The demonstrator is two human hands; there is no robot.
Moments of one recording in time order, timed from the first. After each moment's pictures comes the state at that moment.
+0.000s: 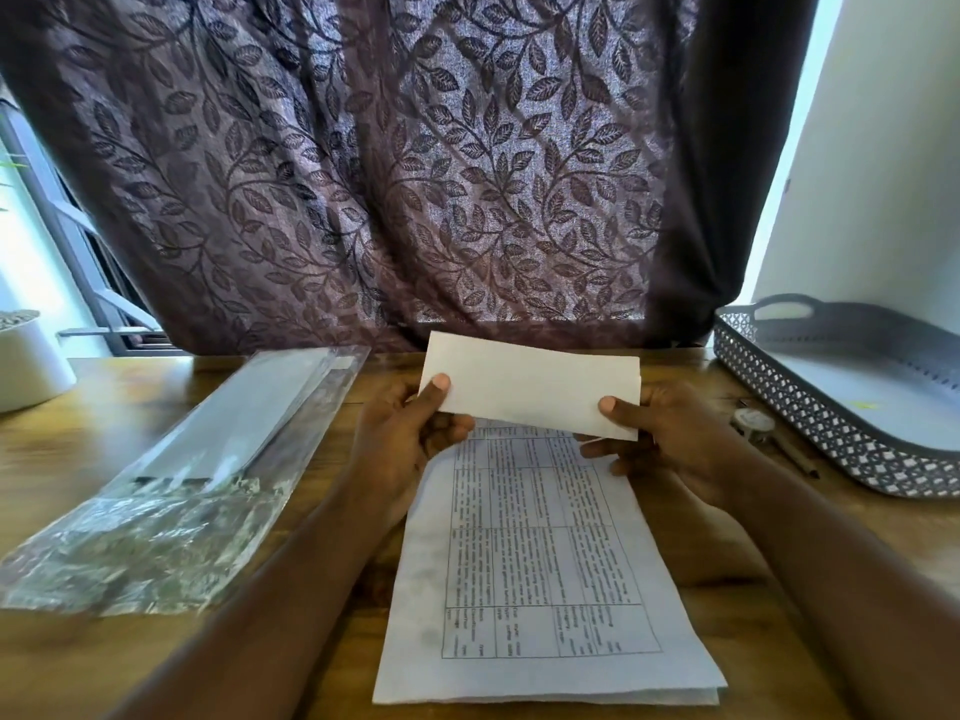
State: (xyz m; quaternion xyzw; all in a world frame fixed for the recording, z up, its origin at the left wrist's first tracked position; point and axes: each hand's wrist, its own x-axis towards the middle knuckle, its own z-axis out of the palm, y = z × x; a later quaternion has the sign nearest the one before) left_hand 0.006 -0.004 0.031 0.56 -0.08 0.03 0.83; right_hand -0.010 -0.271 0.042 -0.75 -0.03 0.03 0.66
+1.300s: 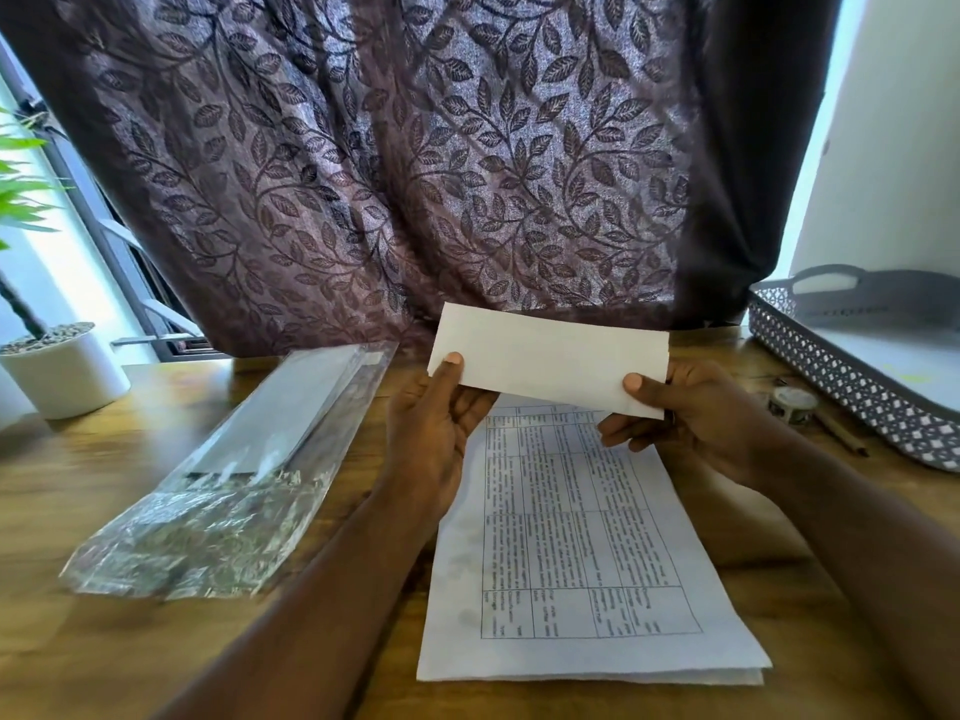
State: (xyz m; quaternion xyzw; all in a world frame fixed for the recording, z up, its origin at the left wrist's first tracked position) left_hand -0.005 -0.015 0.040 0.47 -0.05 0.08 0.88; right_hand -0.014 -0.265 0.045 -0.74 -0.11 0.04 0.67
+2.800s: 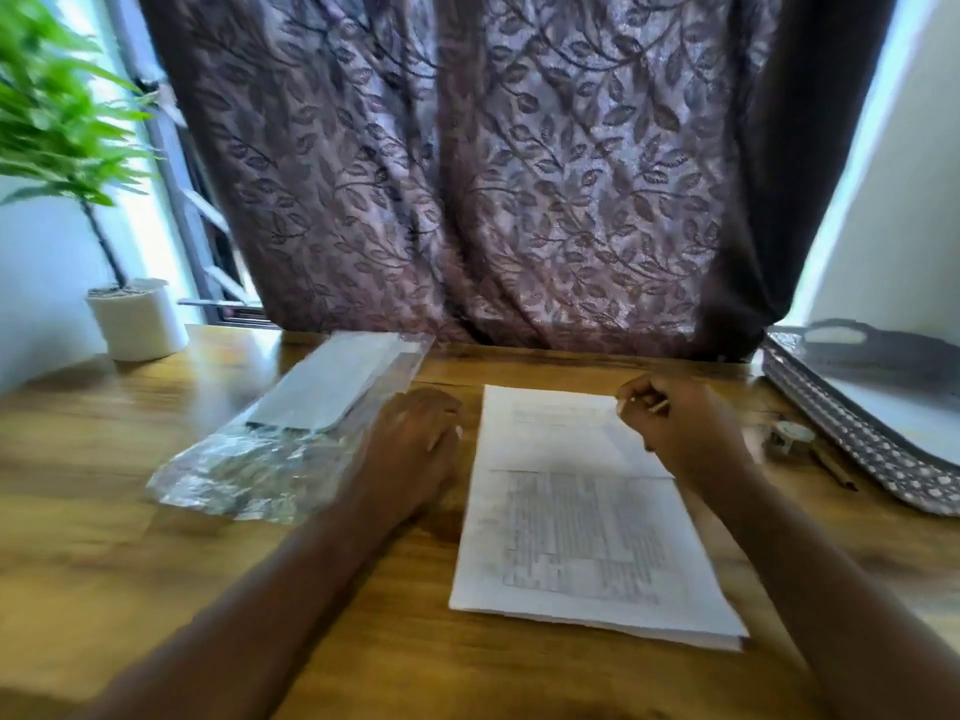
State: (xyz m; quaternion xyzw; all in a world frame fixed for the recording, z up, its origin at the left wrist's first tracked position) left_hand -0.044 0.061 0.015 0.88 -0.21 0.37 0.20; right_hand -0.037 -0.223 0.049 -0.90 -0.03 -0.23 0.36
